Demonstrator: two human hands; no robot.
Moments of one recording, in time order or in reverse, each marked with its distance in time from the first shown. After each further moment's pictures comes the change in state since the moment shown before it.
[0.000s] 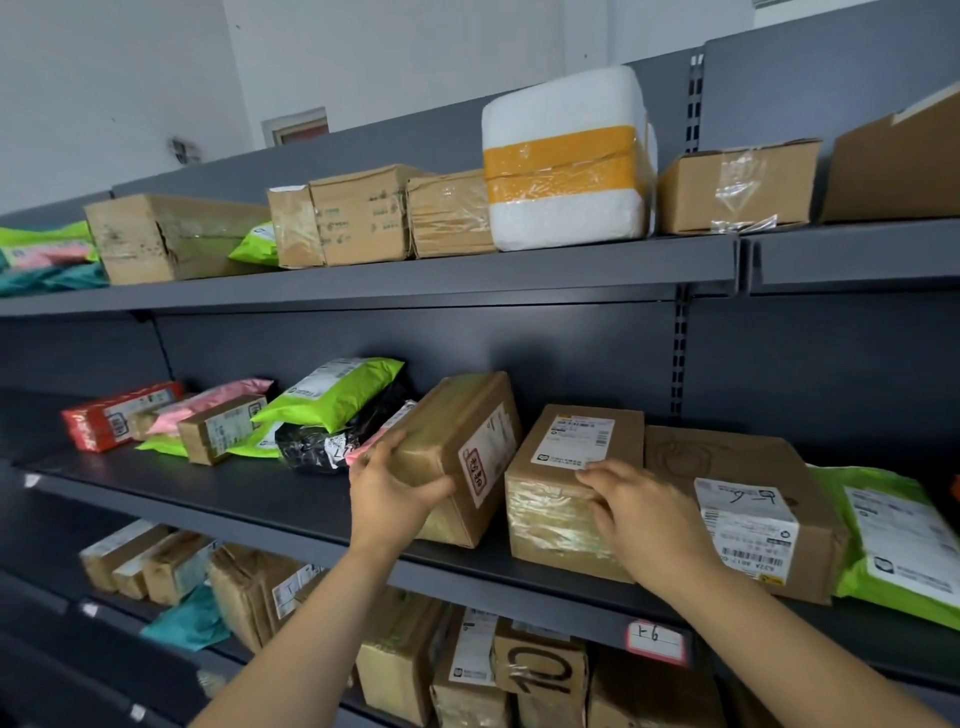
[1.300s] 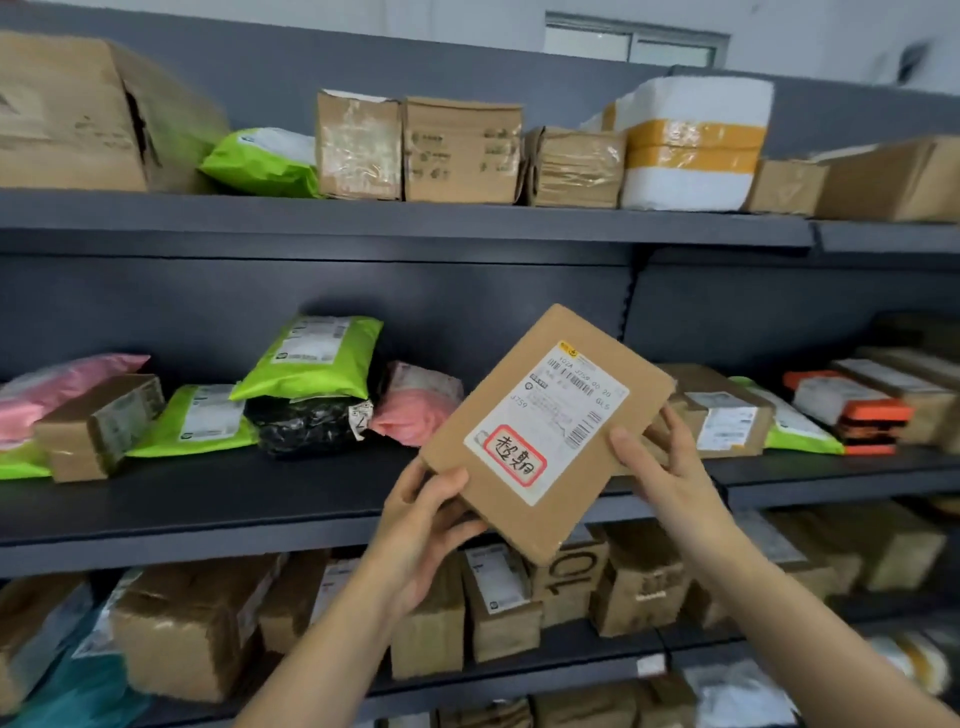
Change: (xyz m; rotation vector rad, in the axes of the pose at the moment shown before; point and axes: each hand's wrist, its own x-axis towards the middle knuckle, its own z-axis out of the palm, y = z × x) left_hand 0.025 -0.097 -0.121 -1.107 -0.957 -0.377; right_hand -0.025 -0.229 0.006 0.884 0.400 0.716
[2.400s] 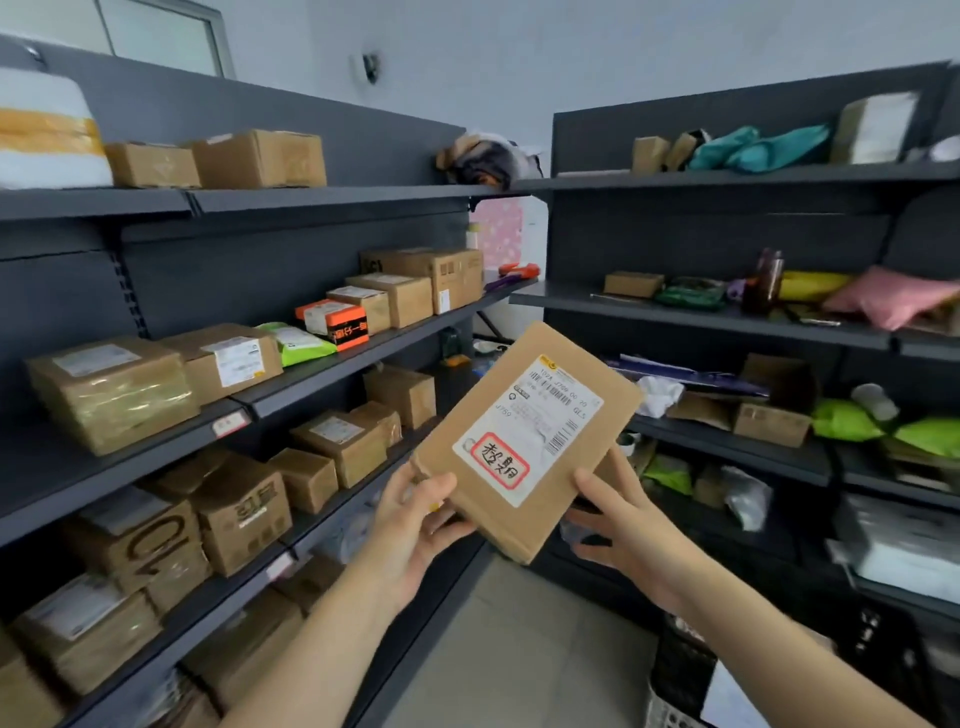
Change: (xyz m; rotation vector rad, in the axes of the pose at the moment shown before) left_hand -0.238 -0.163 0.274 0.001 -0.769 -0.501; right_hand -0.405 -0.002 -0.274 0.175 0.581 0.372
